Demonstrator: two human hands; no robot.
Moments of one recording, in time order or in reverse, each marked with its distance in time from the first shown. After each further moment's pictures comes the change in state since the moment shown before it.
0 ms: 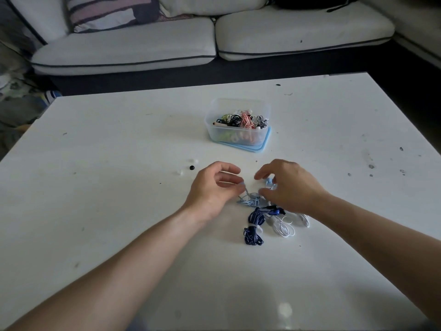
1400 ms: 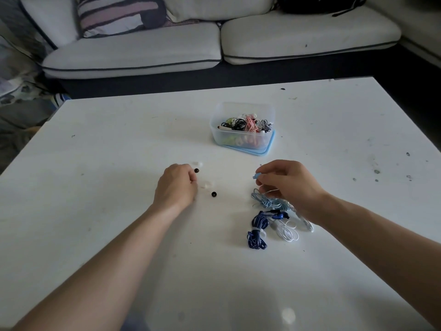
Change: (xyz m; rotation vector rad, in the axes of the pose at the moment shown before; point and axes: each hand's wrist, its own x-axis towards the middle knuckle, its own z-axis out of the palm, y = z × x) left_hand 0.040 -0.038 -0.066 0.854 0.297 -0.015; right_hand 0.000 -0.012 0.001 1.044 0.032 0.307
